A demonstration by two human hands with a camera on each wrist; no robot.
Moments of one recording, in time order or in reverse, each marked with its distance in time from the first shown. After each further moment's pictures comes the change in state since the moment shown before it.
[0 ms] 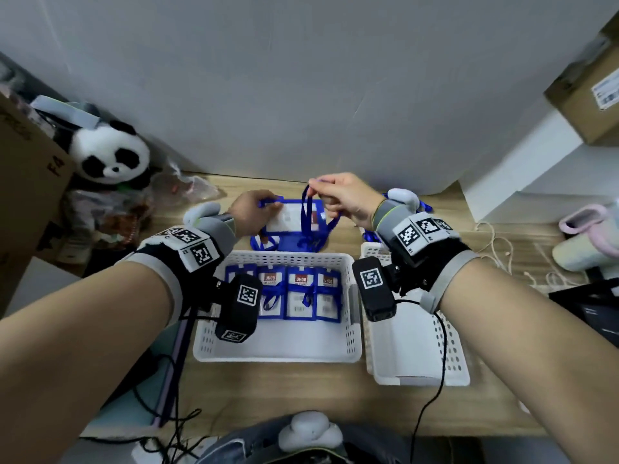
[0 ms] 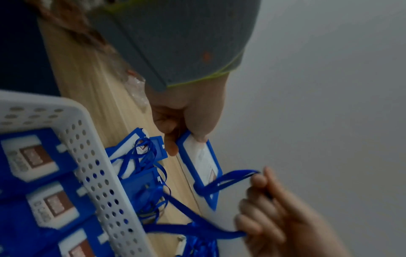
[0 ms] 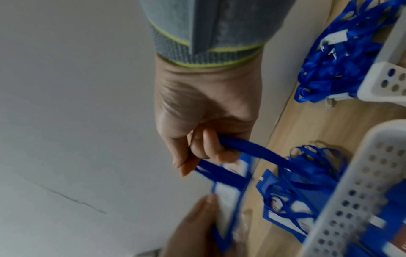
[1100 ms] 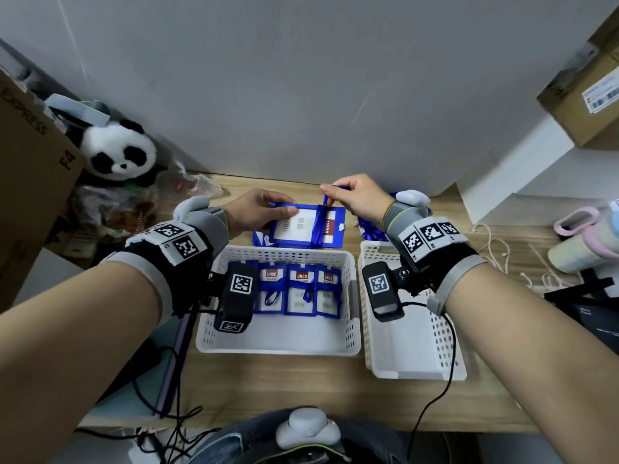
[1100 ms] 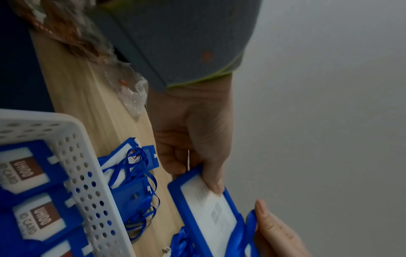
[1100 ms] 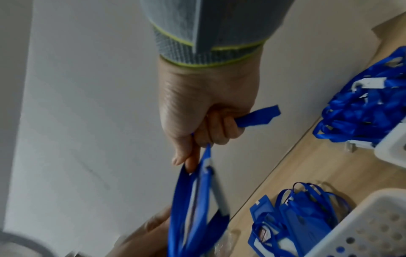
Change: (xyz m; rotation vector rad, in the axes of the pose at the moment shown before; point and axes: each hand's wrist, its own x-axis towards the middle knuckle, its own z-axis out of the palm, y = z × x) left_hand -0.027 0.012 -0.011 -0.224 -0.282 0.049; right_hand -0.016 0.005 -0.012 -0.371 0.149 -0.096
